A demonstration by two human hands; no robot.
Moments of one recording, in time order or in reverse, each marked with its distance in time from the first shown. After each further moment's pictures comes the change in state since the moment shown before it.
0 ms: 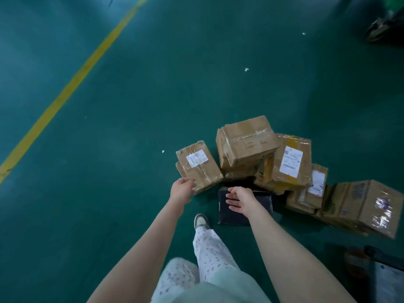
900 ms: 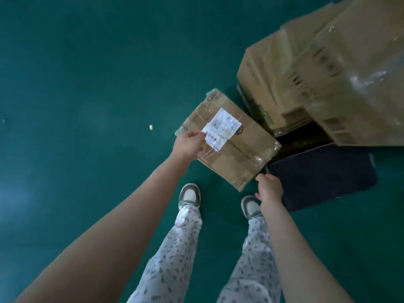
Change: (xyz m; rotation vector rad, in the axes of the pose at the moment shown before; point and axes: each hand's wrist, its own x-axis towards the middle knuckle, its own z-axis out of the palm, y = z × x) left_hand 0.417 0.009 0.024 0.543 -0.248 0.027; right_hand 0.342 0.045 0.158 0.300 0.430 0.186
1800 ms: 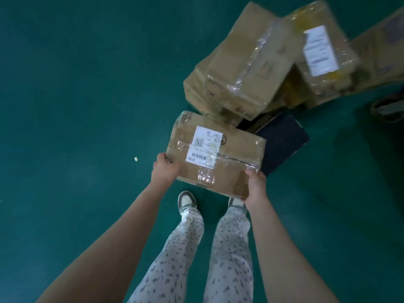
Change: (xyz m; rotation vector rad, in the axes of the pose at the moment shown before) left_hand -0.109 0.006 -0.031 0.384 -0.056 0.098; right_hand -0.130 0.020 -0.067 0.656 0.019 0.117
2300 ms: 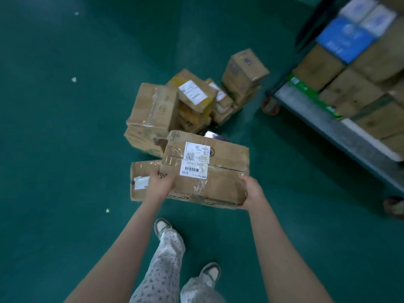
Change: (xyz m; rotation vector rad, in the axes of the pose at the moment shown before) left_hand -0.251 0.040 0.034 0.030 -0.164 0.378; right_hand -0.182 0.000 -0.214 0.324 -0.005 -0.095
